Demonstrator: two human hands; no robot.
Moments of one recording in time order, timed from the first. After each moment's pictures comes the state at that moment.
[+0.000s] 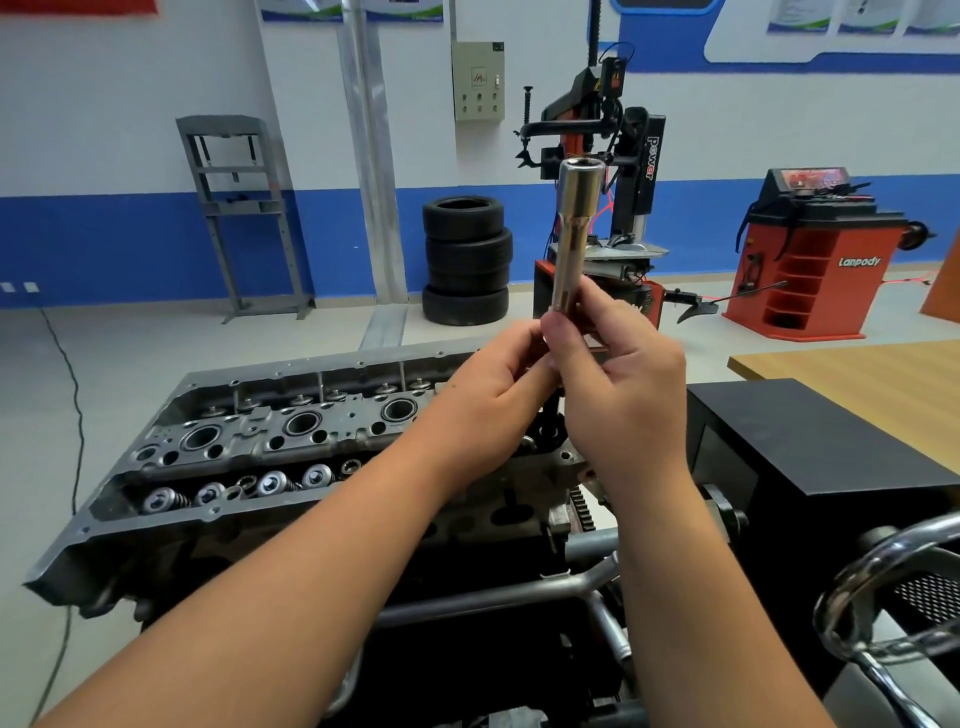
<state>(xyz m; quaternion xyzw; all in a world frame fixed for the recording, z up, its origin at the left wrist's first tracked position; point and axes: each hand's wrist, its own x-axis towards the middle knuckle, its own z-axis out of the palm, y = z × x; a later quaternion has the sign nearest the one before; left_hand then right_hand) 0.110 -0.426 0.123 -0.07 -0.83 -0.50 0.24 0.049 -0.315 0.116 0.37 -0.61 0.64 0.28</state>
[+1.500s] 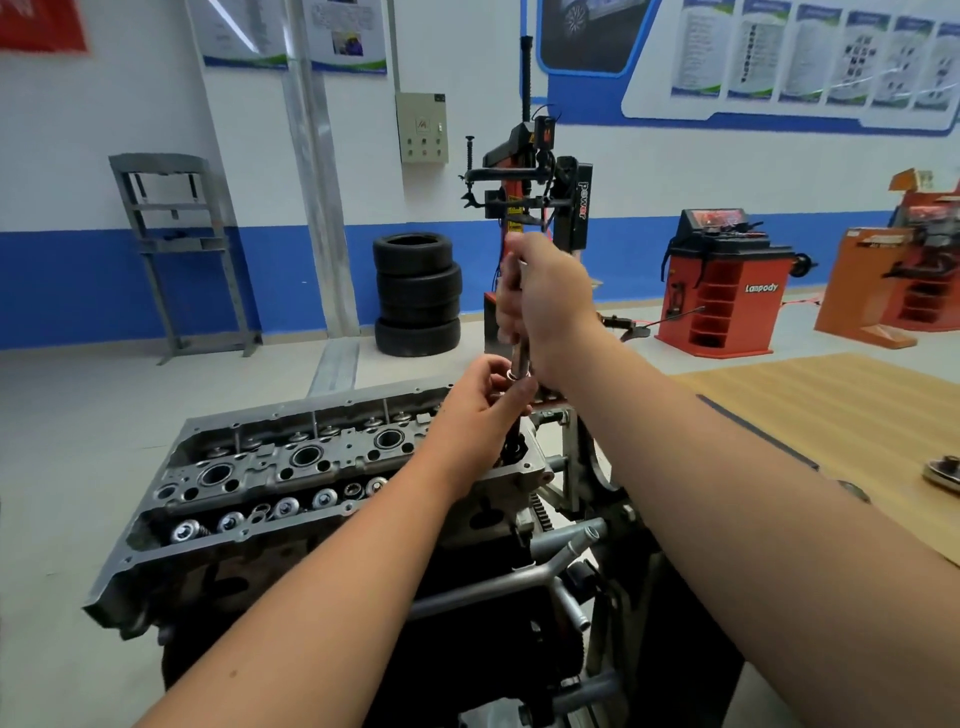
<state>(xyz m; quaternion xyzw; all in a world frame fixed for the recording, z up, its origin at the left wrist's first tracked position) 0.101 -0.417 0.121 -0.03 -0.79 -0.57 0.24 0.065 -0.326 0.229 0.28 -0.57 0.77 -0.08</state>
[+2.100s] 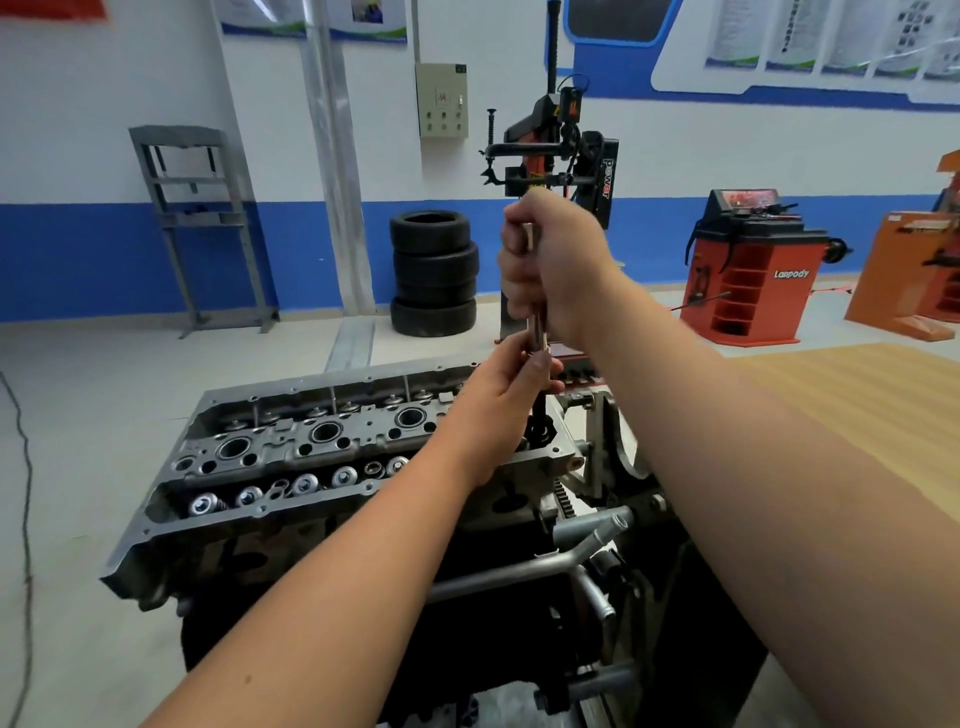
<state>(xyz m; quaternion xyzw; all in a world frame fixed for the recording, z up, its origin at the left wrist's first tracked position) 0.101 -0.422 0.114 -0.06 -0.76 -0.60 0.24 0.056 -0.339 0.237 0.33 -0.60 0.72 -0.14</state>
